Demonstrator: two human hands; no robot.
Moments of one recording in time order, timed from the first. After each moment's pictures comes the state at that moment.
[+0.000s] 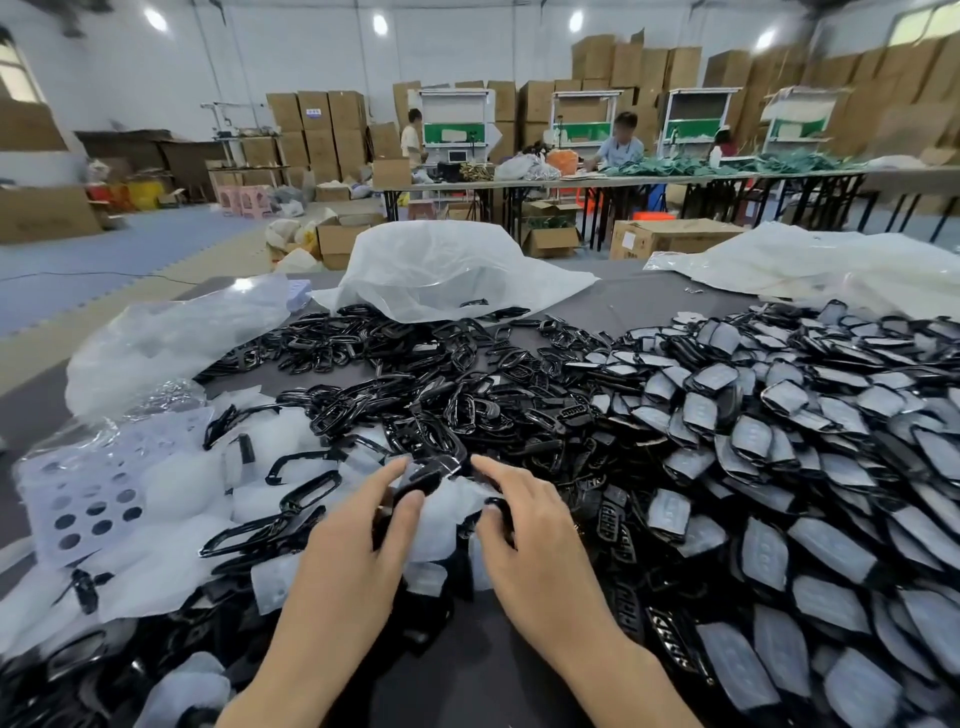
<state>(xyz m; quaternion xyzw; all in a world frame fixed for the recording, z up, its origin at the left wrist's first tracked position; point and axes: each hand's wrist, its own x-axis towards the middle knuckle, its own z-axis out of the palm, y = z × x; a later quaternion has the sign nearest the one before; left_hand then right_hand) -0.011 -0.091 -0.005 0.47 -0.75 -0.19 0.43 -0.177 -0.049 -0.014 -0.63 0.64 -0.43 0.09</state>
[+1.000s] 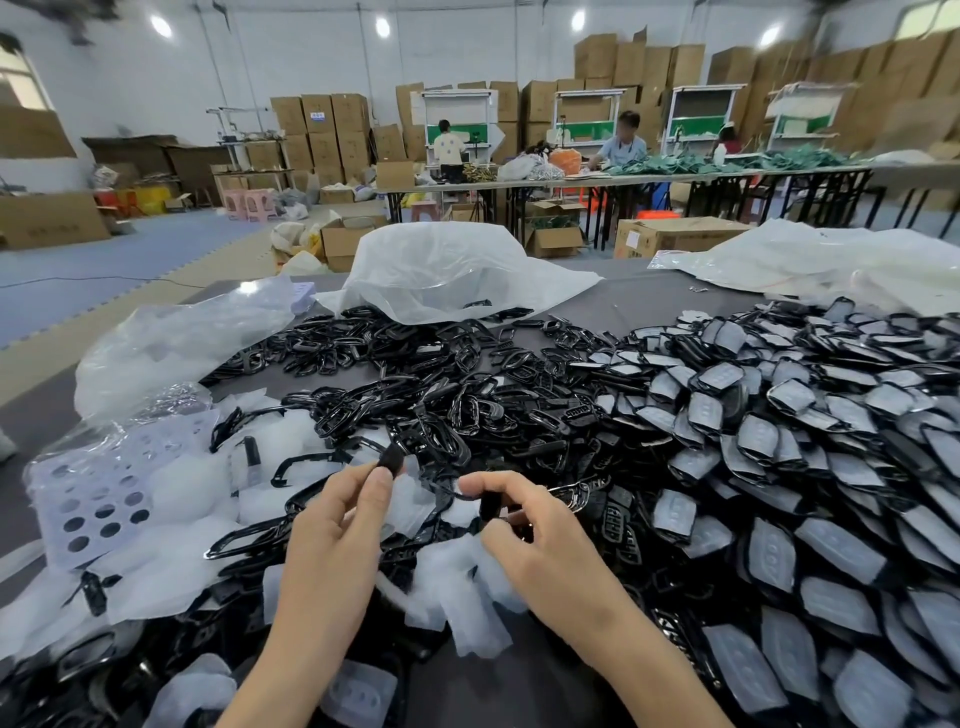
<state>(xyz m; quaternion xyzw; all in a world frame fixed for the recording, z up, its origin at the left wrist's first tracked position) -0.012 -0.091 0.009 0.45 -0.61 -0.39 0.52 -0.189 -0.041 -0.001 -0.57 0.57 -0.47 0.36</state>
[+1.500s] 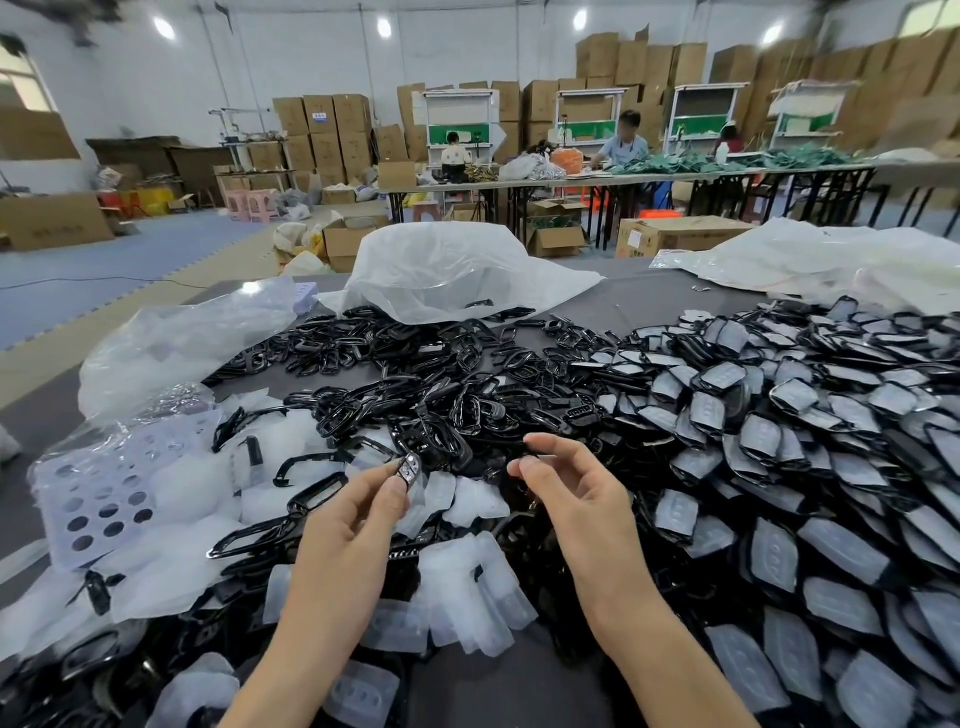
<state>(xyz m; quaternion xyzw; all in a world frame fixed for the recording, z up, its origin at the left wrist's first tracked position) -0.014 -0.088 0.012 0.46 -0.62 -0.40 0.50 -0.196 -0.047 0.013 -0.38 0.50 -0.68 0.38</state>
